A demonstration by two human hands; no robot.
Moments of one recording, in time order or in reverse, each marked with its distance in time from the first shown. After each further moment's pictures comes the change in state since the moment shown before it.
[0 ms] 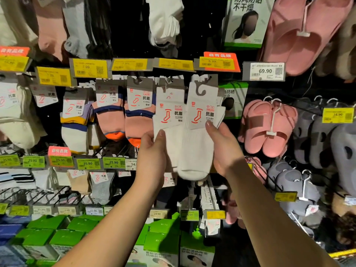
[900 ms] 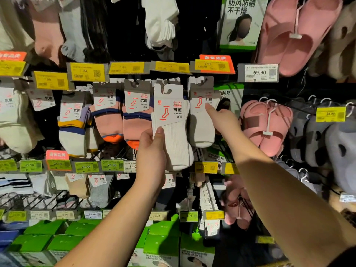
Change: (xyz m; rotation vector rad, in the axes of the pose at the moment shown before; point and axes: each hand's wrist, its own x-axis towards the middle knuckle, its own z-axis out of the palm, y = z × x) left_hand 0.000 0.005 0.006 -0.054 0.013 0.035; right_hand 0.095 -0.030 -0.024 -1.099 0.297 0.034
